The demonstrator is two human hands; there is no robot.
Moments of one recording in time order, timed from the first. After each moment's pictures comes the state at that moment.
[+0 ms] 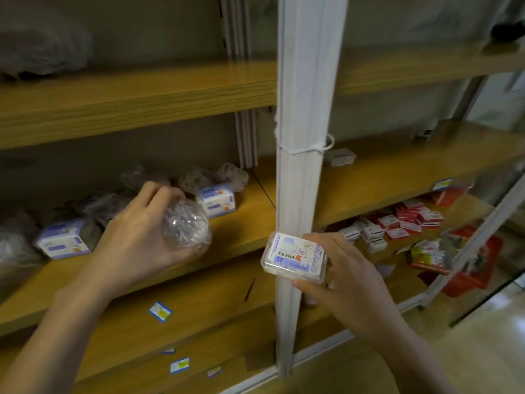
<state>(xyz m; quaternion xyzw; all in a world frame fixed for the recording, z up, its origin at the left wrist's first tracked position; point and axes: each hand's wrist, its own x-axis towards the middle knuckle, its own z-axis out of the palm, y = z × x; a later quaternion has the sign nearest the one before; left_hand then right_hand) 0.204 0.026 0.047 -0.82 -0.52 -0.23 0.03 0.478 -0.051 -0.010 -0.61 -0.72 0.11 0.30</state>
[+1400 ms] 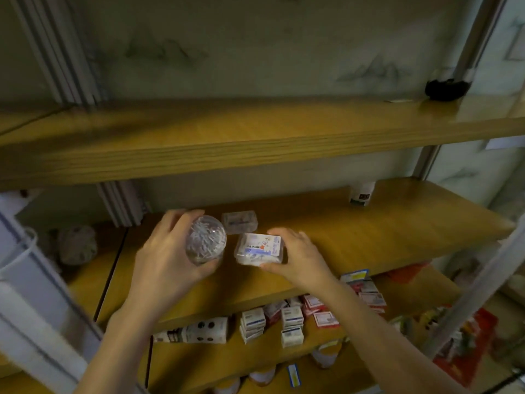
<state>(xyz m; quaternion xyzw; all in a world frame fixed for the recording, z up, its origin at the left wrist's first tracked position) 0.563 0.138 0.030 -0.73 -0.60 -0.32 0.02 0.778 0.177 -0.015 -0.58 -0.75 0.17 0.26</state>
